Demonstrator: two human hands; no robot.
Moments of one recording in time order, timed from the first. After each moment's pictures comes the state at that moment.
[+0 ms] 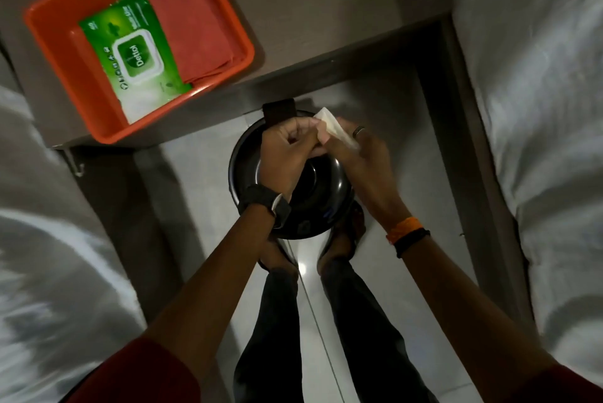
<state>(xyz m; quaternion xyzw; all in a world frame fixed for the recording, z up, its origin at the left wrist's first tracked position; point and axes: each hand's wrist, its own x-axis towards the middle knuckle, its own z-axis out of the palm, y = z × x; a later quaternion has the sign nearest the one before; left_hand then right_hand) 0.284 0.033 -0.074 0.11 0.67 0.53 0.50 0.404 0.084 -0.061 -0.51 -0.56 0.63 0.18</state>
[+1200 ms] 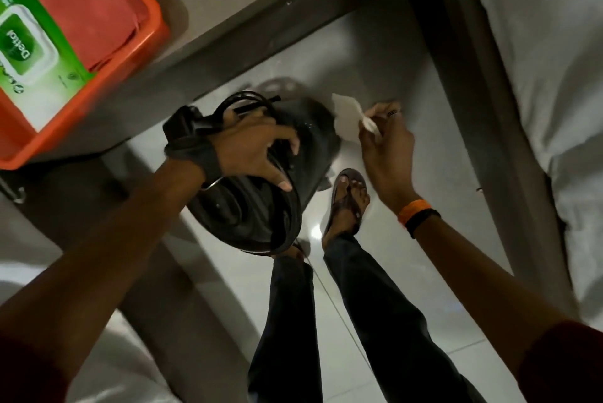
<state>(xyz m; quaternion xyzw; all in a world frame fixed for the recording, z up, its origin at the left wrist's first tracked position) 0.238 0.054 -0.157 0.66 0.56 -0.07 0.50 0.479 0.089 -0.182 -0.64 -0.58 0.46 0.18</state>
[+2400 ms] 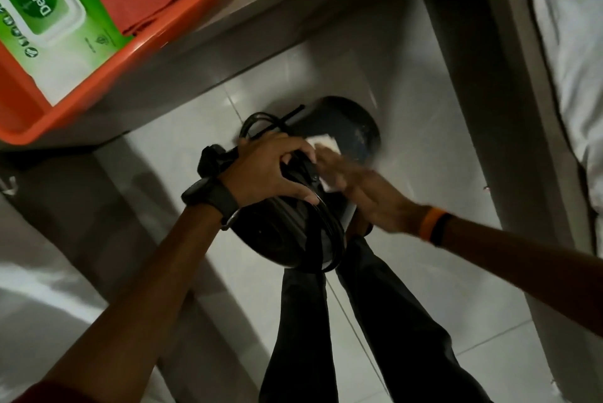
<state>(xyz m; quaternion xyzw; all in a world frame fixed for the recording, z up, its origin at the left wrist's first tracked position) 0.218 -0.027 -0.170 0.54 0.63 0.14 0.54 0.458 0.008 -0.207 -0.29 -0.76 0.58 -0.07</state>
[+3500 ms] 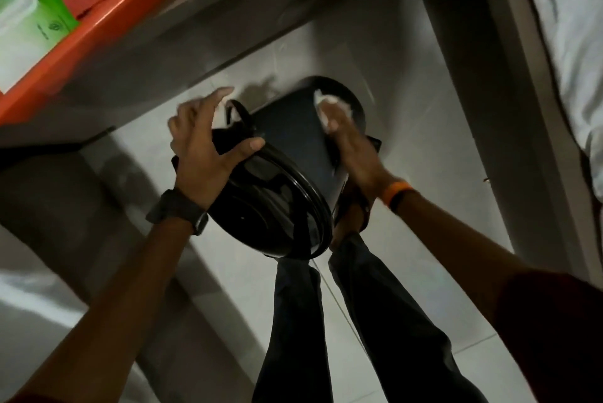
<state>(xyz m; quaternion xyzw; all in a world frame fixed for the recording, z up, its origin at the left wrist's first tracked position) 0.206 -0.051 -0.195 0.45 0.80 0.23 0.33 0.444 0.032 -0.236 -0.52 -0.61 0.59 0.01</state>
